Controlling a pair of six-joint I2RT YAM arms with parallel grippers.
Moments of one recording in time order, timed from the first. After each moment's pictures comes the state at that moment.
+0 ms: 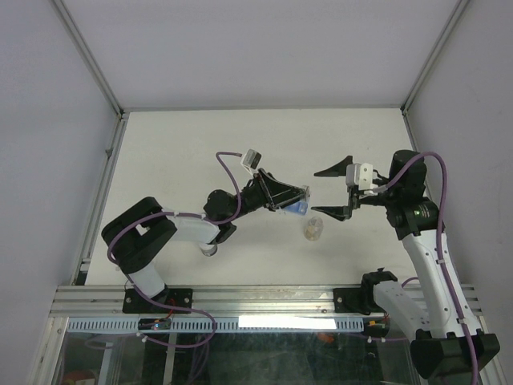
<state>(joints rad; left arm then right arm) -0.90 1.68 0.69 1.50 0.36 -1.47 0.13 0.84 0.93 -0.50 -1.27 -0.75</state>
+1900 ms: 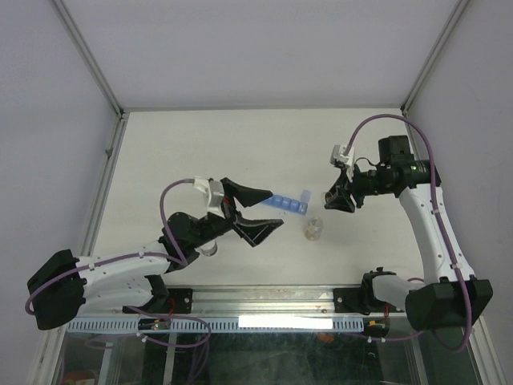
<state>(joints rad) -1.02 1.04 0.43 1.01 0.17 -0.36 0.09 1.16 1.20 -1.20 -0.90 -0.95</state>
